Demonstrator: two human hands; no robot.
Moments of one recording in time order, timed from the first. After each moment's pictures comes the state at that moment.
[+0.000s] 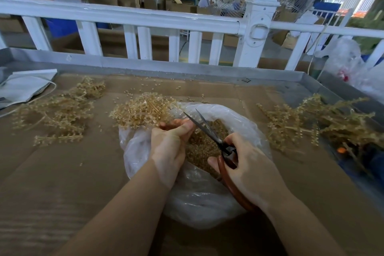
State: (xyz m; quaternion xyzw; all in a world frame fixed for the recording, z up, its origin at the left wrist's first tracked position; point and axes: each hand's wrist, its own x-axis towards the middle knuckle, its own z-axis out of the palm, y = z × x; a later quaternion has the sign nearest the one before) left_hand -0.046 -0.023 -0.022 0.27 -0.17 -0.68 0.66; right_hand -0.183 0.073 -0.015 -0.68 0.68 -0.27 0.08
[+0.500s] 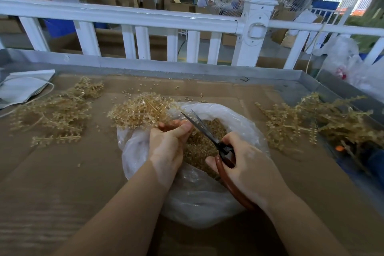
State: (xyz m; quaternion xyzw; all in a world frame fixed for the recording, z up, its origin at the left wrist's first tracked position) left_hand -0.045 -0.022 -0.026 0.28 -0.19 -0.68 0.65; right_hand -0.185 0.072 -0.013 -0.69 0.68 -0.24 0.08
